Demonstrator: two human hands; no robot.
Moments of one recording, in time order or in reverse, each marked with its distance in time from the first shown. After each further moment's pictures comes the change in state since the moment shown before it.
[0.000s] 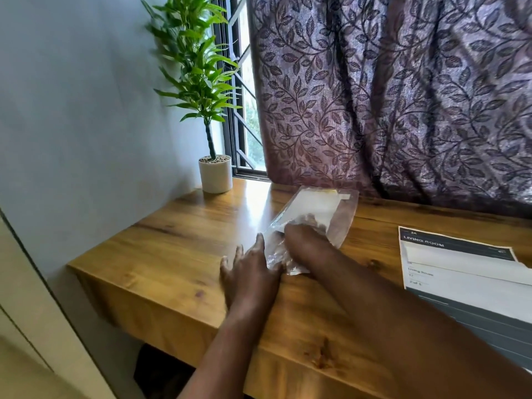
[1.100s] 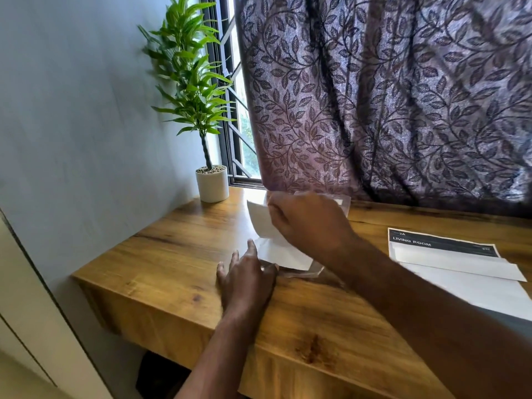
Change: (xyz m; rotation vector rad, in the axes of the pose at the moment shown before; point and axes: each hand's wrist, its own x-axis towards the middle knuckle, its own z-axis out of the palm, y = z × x) left_hand -0.004 0.006 -0.005 -0.033 -0.020 -0.031; right_hand -0.116 0.009 -0.093 0.072 0.672 -0.454
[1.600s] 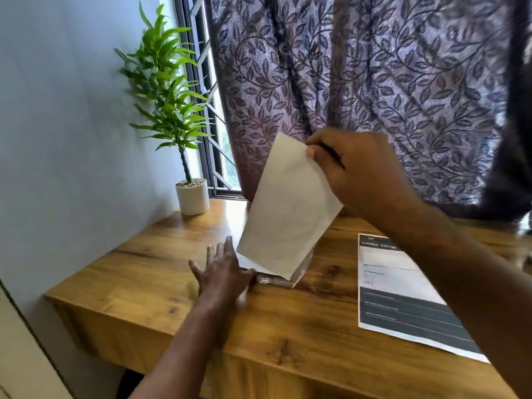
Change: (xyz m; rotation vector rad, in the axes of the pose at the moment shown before) left_hand 0.030 0.007 -0.004 0.216 -0.091 0.054; right_hand -0.014 0.062 -0.111 0.162 0.357 0.074
